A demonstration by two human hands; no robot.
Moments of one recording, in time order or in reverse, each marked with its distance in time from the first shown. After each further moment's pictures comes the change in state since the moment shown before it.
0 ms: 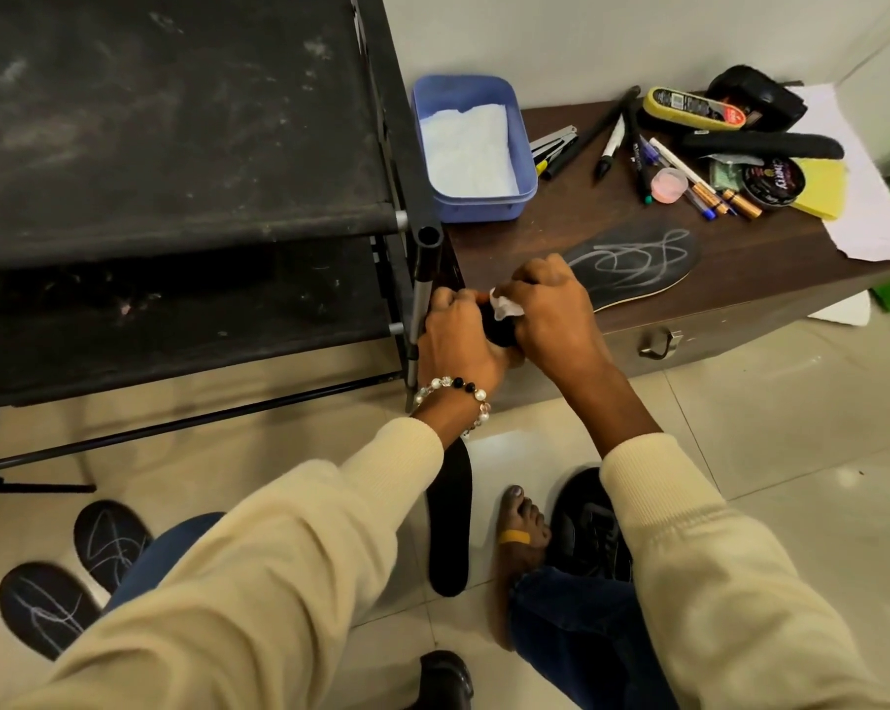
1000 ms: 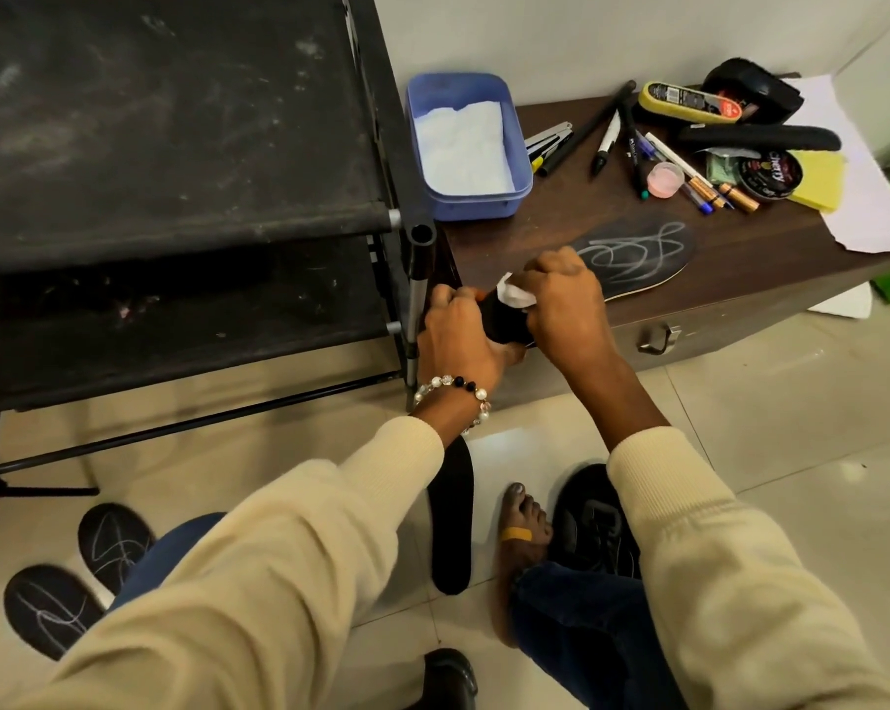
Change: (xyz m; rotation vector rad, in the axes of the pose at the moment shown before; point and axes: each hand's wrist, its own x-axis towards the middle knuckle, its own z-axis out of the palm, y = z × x) left_hand 0.002 -0.002 0.004 0.022 -0.004 0.006; right_hand 0.002 0.015 -0.001 -0.019 -0.003 0.065
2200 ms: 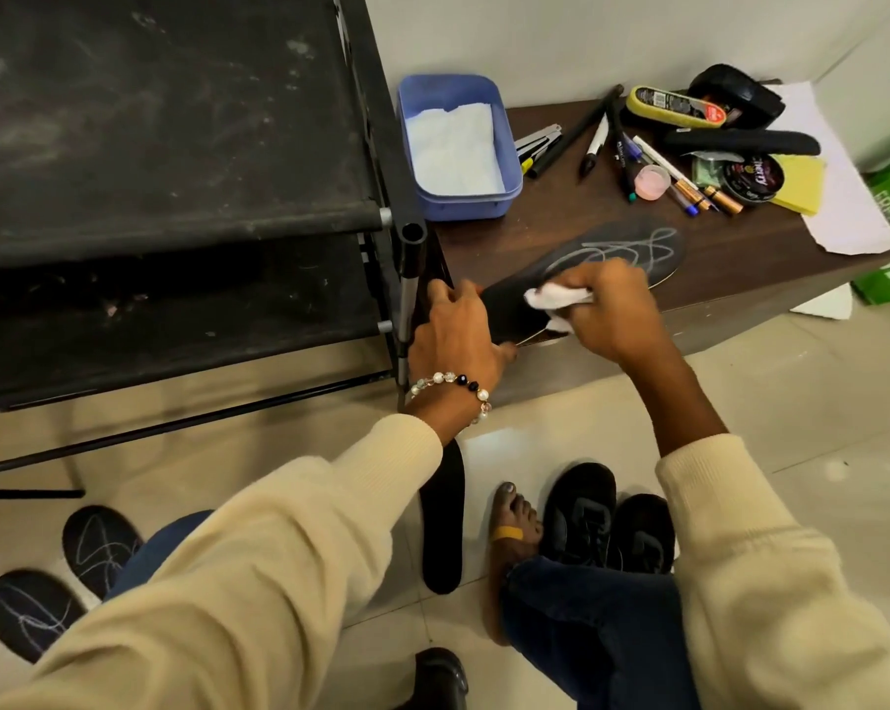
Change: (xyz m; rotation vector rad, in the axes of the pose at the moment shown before) left_hand -0.006 0.011 -0.006 0.193 -0.082 -0.004; right_hand -0.018 0.015 -0.058 0.350 -0.177 0.320
